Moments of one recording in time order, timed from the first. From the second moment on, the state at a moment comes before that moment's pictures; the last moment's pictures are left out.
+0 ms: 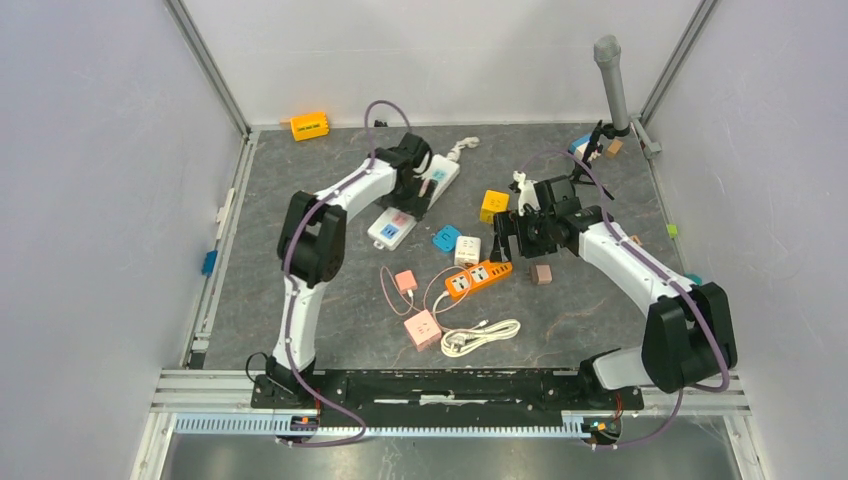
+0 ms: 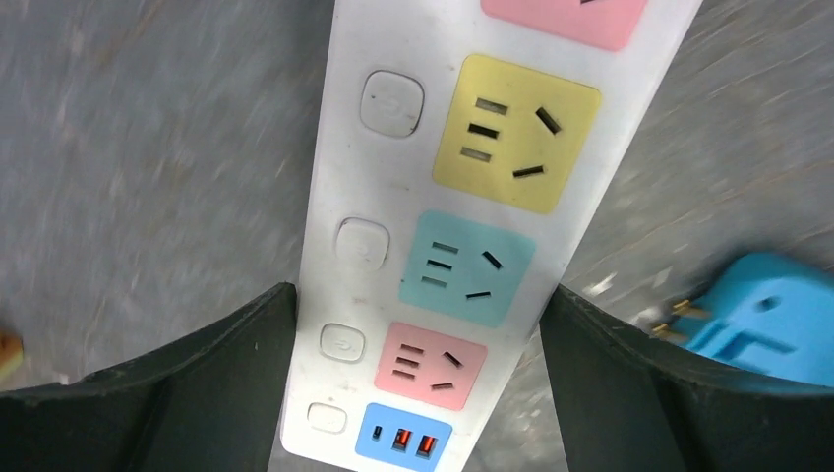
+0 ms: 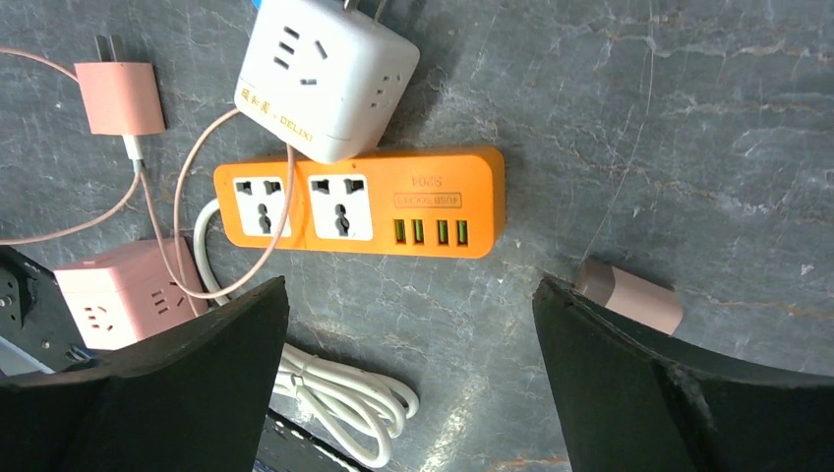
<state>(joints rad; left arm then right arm) -0.50 2.28 1.90 -0.80 -0.11 -0.05 0.33 1.39 0.94 -0.56 -0.31 0.15</state>
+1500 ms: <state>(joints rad) -0.50 1.33 0.96 -0.78 -0.13 -0.57 0.55 1.85 1.32 -0.61 -0.09 0.37</state>
